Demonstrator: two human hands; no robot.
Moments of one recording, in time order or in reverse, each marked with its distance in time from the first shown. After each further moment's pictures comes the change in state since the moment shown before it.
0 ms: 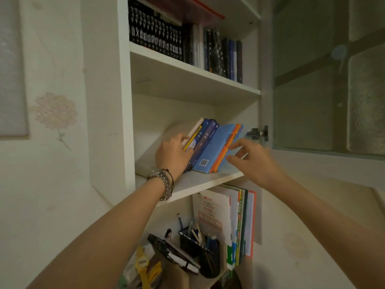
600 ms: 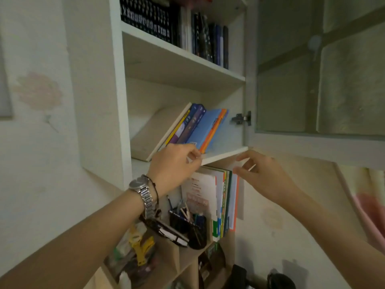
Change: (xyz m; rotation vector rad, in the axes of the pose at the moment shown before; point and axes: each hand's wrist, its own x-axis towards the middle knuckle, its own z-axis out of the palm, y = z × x) left_hand -0.079 0.014 -0.032 -0.036 -0.267 0.251; right_hand -0.086 0.011 -0.020 -0.120 -0.048 0.115
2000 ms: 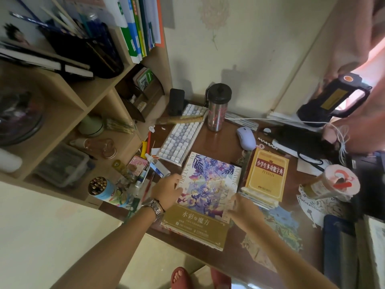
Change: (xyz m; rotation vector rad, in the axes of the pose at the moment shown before) left_hand -0.386 -0.037 0.392 -0.220 -1.097 -0.378; right_hand -0.428 0.238 0.211 -0.139 -0.793 1.146
